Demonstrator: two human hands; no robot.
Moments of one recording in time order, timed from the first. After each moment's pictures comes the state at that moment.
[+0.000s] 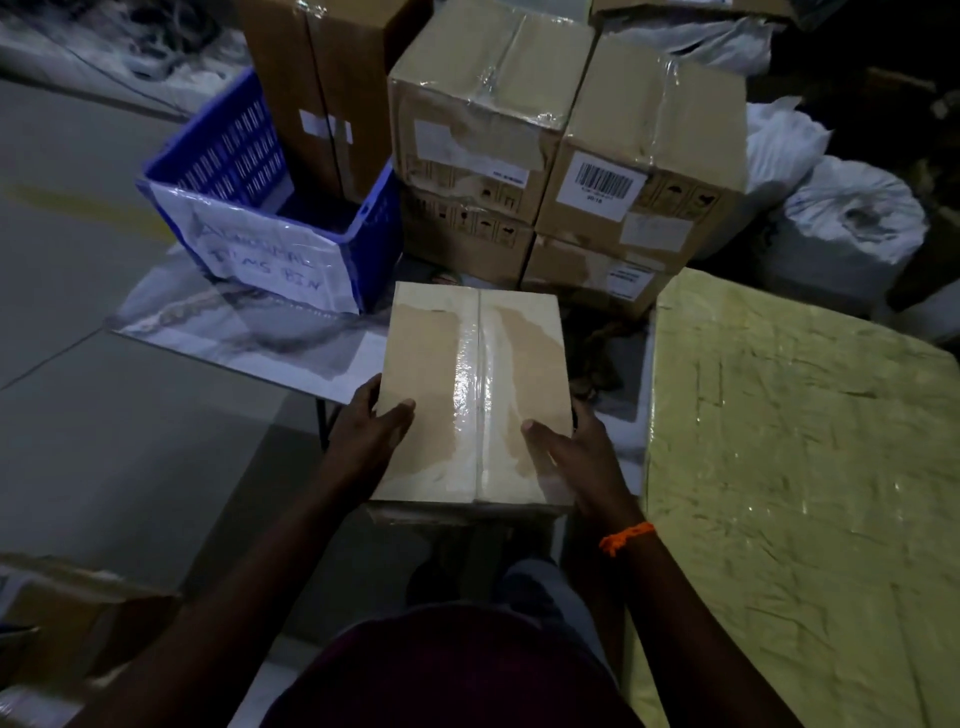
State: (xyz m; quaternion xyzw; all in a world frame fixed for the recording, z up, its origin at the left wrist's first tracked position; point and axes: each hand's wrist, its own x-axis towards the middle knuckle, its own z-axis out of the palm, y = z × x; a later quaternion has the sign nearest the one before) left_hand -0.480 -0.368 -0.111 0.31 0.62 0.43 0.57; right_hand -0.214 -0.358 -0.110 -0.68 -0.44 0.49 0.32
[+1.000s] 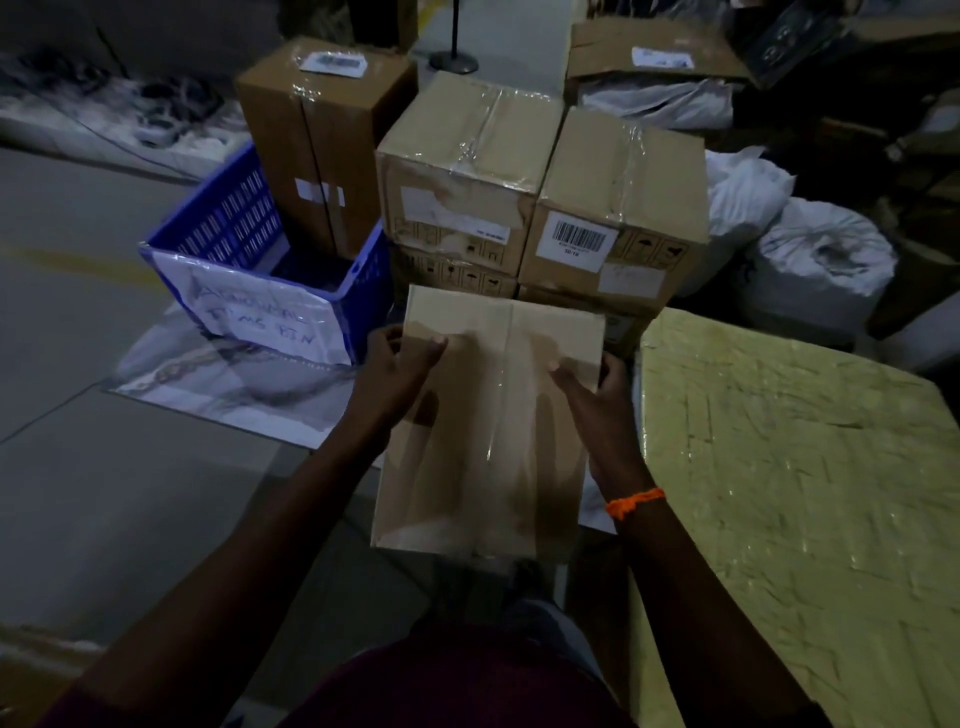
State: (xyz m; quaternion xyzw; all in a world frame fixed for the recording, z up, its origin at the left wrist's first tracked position) left_hand -0.456 -0.278 -0.038 0.45 0.63 0.43 0.46; right_hand -0.215 -0.285 -0.040 -0.66 -0.43 0.40 0.47
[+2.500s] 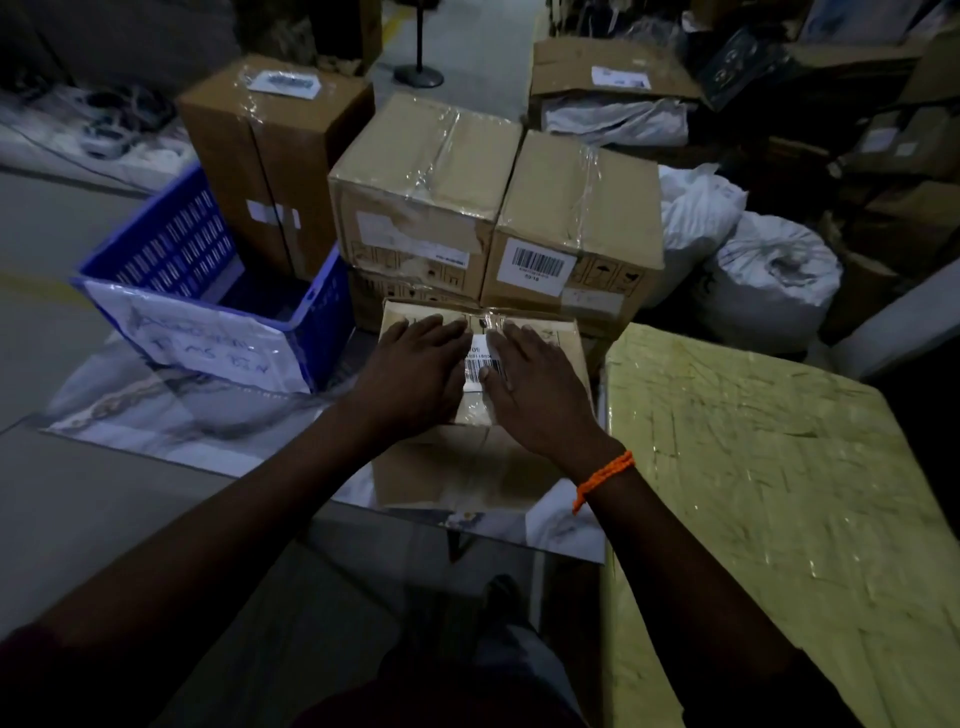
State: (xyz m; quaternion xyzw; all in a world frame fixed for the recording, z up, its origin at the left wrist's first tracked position) left_hand -0.415 -0.230 0.008 0.85 0.52 0.07 0.08; right_hand -0.221 -0.241 0.001 -0.60 -0.79 0.10 0.09
